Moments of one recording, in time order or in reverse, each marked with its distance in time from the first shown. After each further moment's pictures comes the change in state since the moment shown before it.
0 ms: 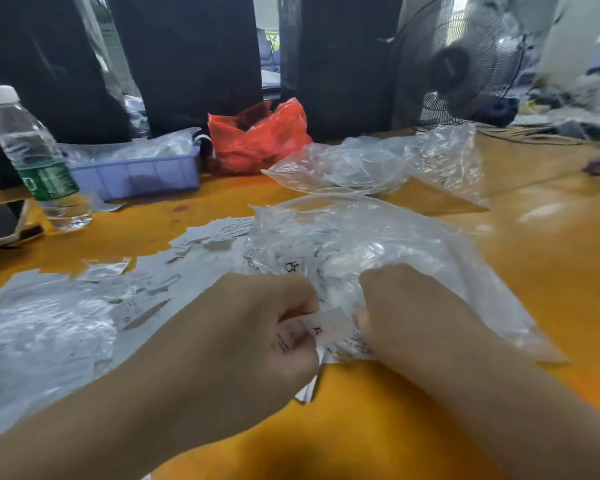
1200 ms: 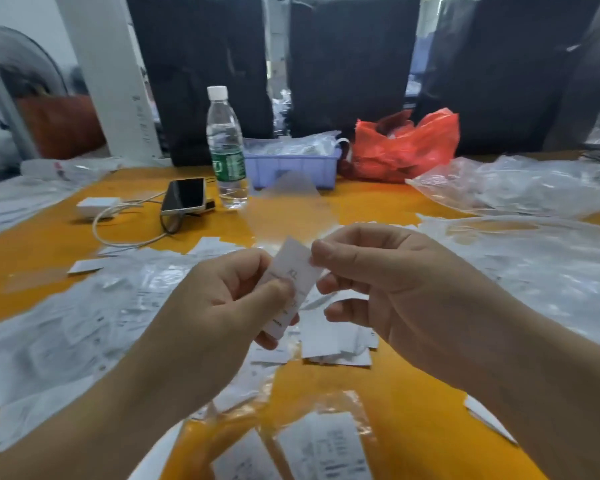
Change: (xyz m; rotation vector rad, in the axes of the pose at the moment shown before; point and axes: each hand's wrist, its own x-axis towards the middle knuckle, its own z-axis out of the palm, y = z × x) left_hand -0.092 -0.088 -0.083 -0.590 0.386 -0.397; right_hand 0.020 -0.165 -0.025 1.598 -0.591 -0.303
